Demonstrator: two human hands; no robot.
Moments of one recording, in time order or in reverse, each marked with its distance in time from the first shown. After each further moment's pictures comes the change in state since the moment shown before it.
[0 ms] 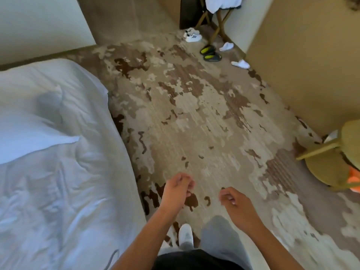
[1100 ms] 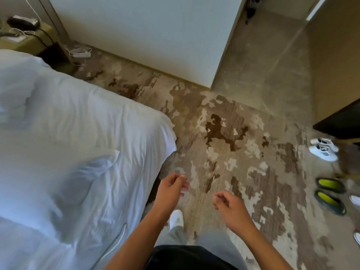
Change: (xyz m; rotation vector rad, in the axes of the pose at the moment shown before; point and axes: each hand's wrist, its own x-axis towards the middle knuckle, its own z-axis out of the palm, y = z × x) left_hand 0.631 0.501 -0.390 -0.495 0.697 0.067; right_hand 0.770 -0.742 0.062 -0.418 -0.523 -0.494
